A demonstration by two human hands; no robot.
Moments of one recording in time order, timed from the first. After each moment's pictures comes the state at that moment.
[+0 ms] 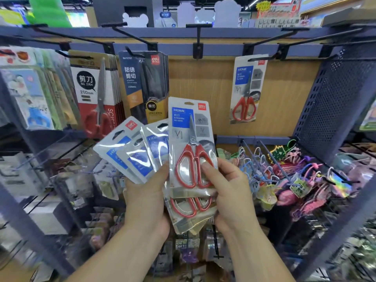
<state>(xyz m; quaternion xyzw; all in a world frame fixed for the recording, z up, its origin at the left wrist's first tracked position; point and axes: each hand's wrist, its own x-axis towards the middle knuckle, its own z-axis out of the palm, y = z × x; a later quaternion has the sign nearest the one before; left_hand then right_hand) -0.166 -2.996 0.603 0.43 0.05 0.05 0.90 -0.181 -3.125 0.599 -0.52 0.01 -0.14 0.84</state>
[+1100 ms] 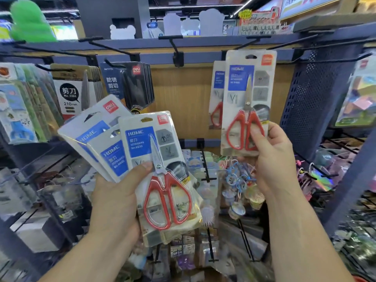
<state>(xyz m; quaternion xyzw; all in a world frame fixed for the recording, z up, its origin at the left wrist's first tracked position) -0.175 -2.980 0.624 0.51 -0.06 0.10 0.85 -0.167 -3.229 0.643 -0.59 0.01 -0.34 0.73</state>
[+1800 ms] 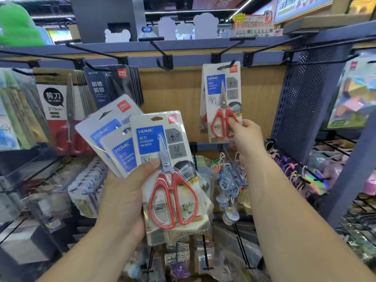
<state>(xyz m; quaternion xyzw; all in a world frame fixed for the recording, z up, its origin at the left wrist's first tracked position) -0.167 -3.015 0.632 0.50 -0.08 0.03 0.86 -0.072 -3.270 0.645 -0.65 0.15 -0.28 0.69</state>
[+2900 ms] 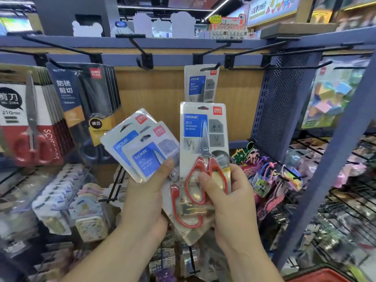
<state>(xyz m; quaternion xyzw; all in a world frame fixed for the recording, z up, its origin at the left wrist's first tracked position) -0.141 -3.068 0.619 0.43 -0.07 -0.04 0.90 -0.195 -3.183 0.597 -0.56 0.07 -0.30 0.77</state>
